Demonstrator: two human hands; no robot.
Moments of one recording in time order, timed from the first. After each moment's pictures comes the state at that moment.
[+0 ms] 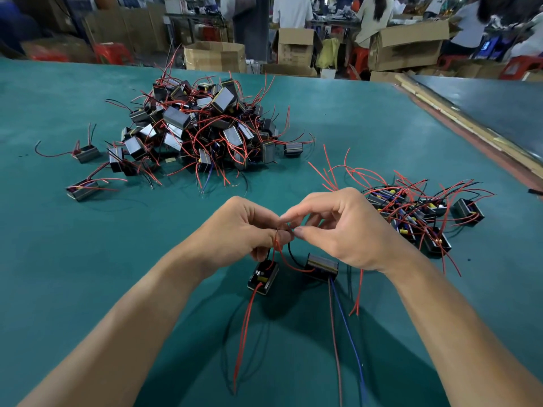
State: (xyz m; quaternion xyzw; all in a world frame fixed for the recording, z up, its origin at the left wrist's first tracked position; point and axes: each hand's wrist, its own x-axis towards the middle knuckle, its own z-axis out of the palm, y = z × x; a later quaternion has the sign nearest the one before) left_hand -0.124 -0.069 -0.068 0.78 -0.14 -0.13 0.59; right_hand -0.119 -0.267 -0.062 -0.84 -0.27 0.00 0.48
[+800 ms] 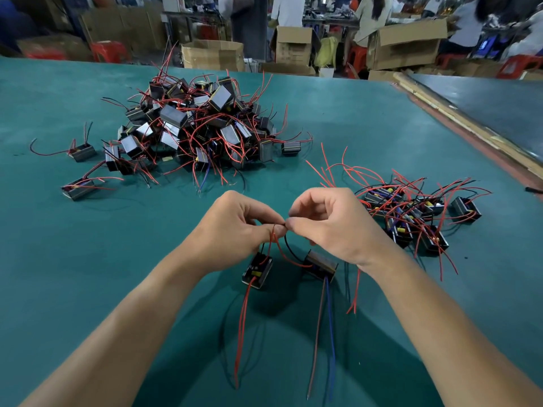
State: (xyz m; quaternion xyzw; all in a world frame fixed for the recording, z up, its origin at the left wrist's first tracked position) left_hand -0.120 -0.069 -0.076 0.84 -0.14 -0.02 0.52; right_hand -0.117 -0.256 -0.068 -0.83 -0.15 0.01 0.54
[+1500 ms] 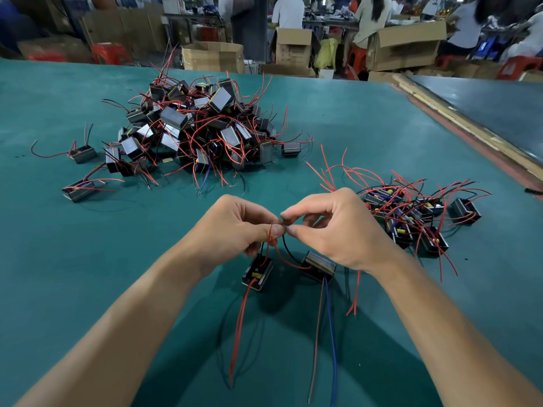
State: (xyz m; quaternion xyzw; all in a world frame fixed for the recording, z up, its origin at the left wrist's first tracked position) left_hand -0.118 -0.067 -0.075 0.78 -0.10 -0.10 0.61; right_hand -0.113 -0.263 -0.073 -0.86 -0.23 -0.05 0.45
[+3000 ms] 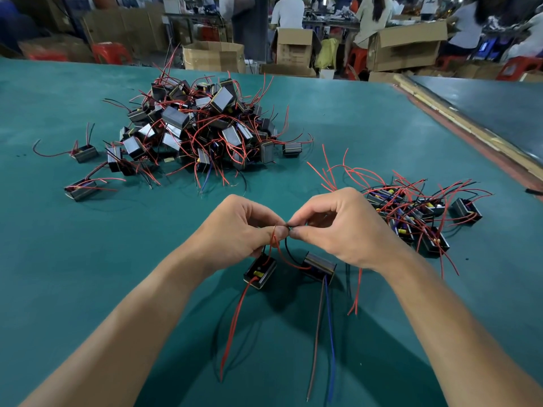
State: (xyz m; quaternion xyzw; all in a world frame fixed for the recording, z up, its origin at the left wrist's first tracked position) left_hand -0.121 -0.069 -0.073 0.81 -0.13 -0.09 0.57; right_hand -0.112 -0.268 -0.070 -0.85 -0.25 -0.02 0.47
